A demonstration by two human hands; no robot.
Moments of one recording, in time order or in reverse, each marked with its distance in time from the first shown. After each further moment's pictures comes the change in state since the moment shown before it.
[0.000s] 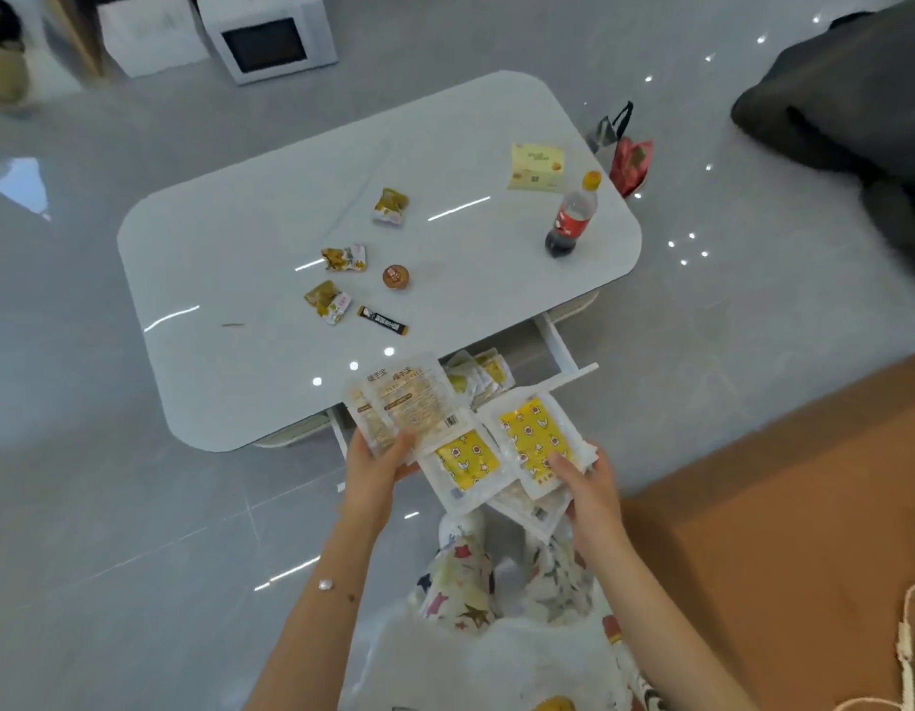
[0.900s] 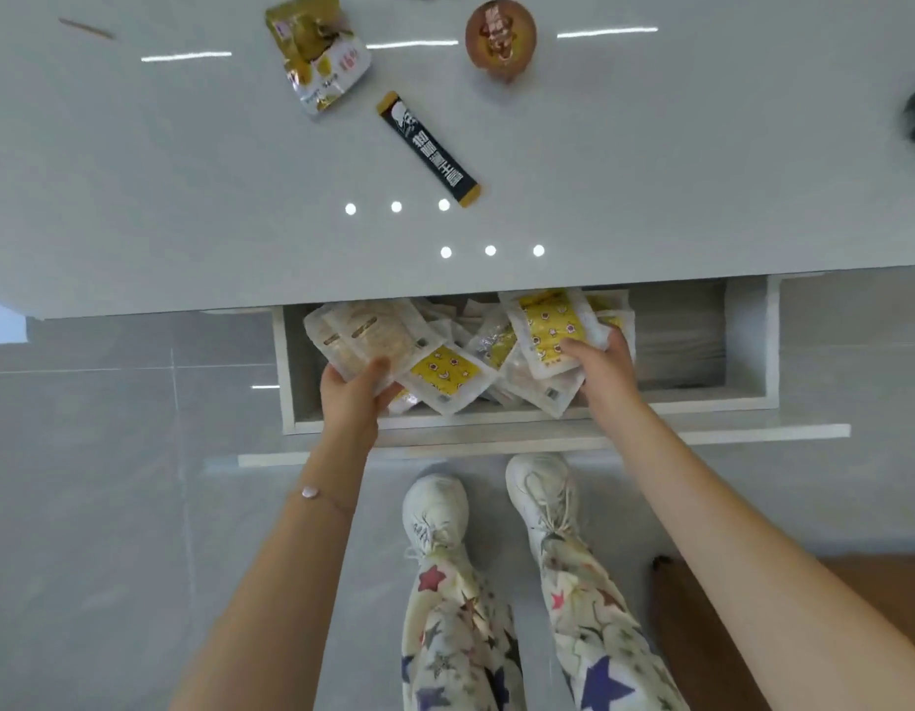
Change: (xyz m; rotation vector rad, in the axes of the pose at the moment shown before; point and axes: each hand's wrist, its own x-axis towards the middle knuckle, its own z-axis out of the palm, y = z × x) left_hand 0.321 -0.263 -0.046 -0.306 0.553 -0.325; right_hand 0.458 0.179 0.105 -0.523 -0.182 0.193
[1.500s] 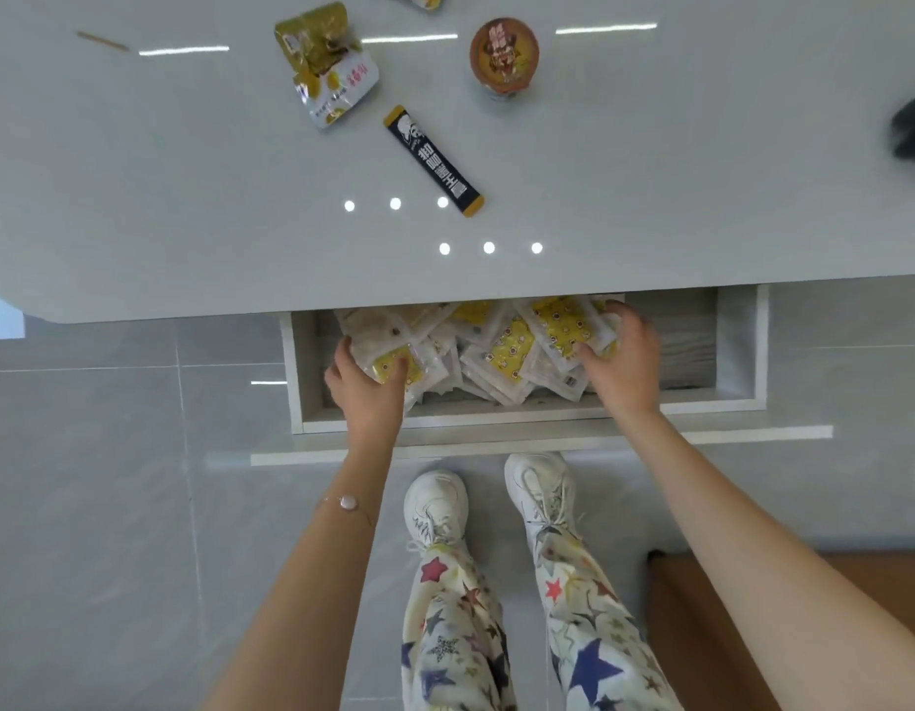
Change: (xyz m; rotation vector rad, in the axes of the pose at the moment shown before) left_hand -0.029 0.009 0.017 0.612 0.168 0.312; right_hand -0.017 -0.023 -0.021 -0.749 0.192 -0.517
